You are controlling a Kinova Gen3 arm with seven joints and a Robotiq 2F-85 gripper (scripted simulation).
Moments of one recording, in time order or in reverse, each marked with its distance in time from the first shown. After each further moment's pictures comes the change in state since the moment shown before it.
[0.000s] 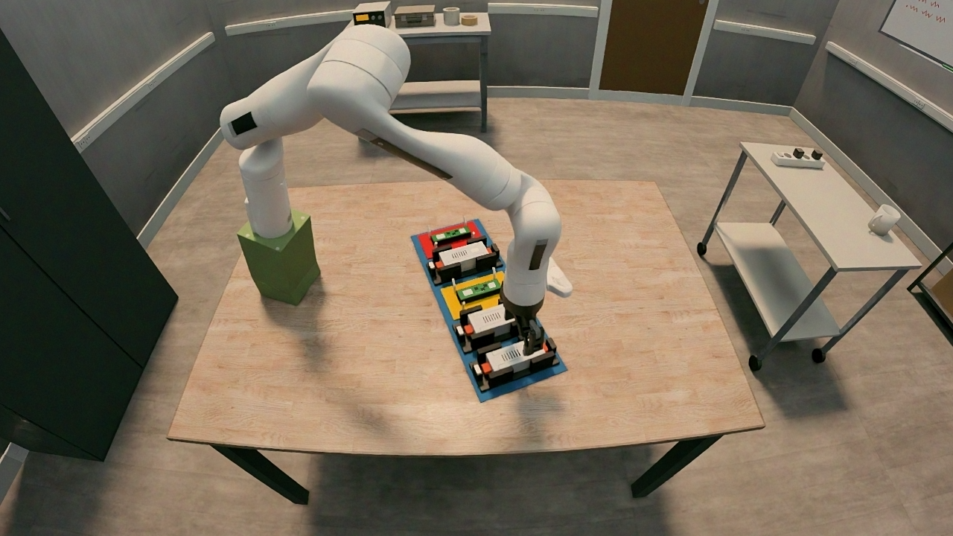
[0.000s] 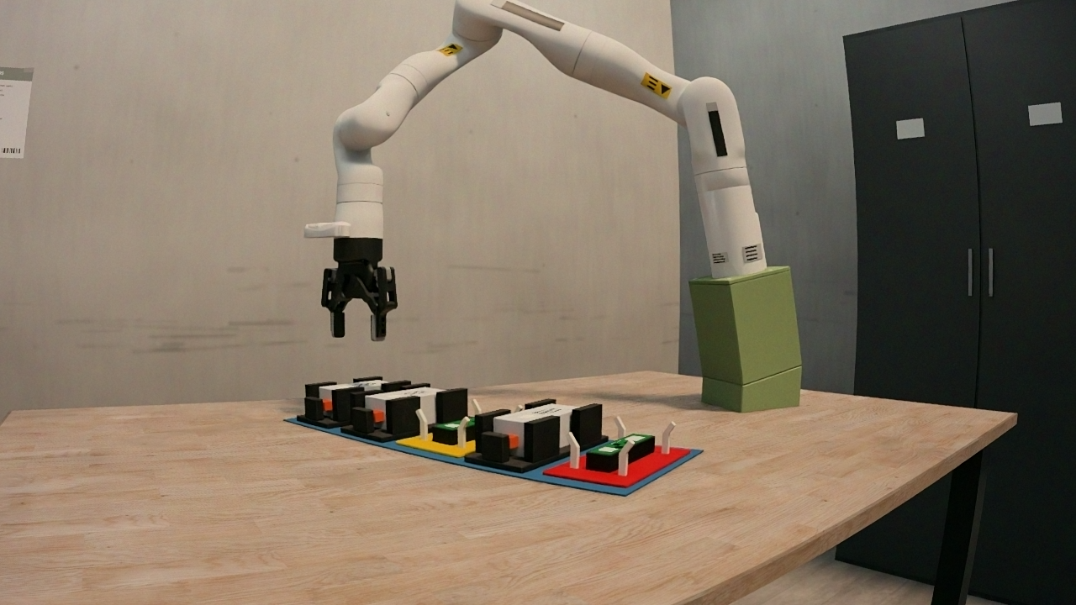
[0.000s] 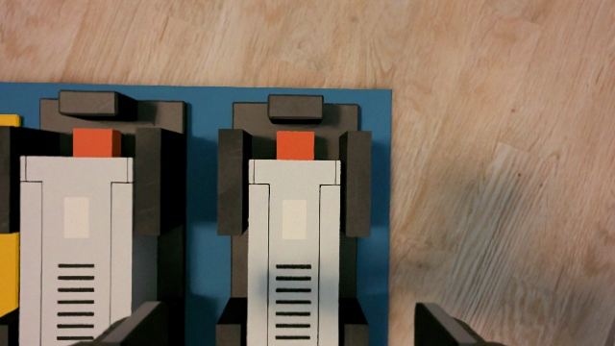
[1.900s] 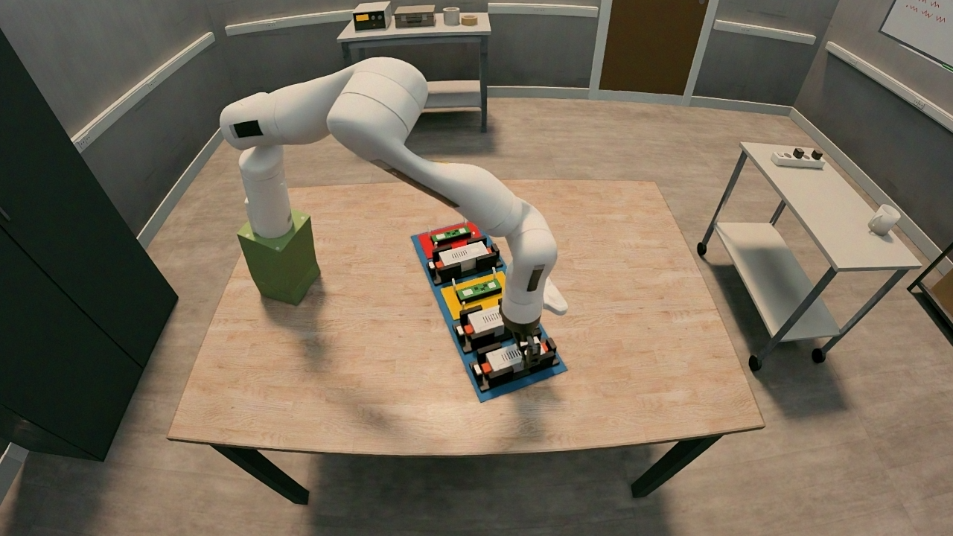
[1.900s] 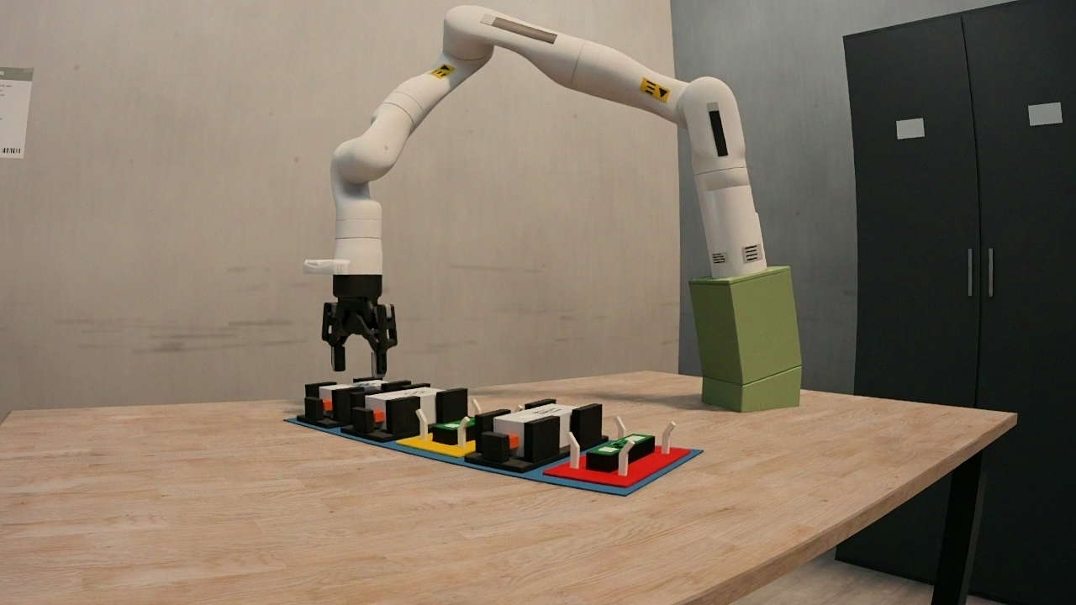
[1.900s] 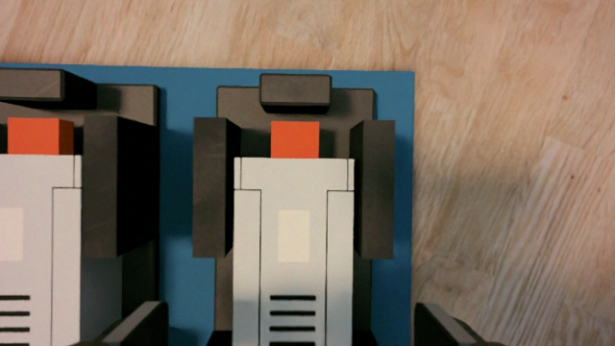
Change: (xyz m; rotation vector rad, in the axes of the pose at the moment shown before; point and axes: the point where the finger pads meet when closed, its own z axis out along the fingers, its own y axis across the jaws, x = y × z) arm 0.000 0.000 0.052 0.000 0.000 0.000
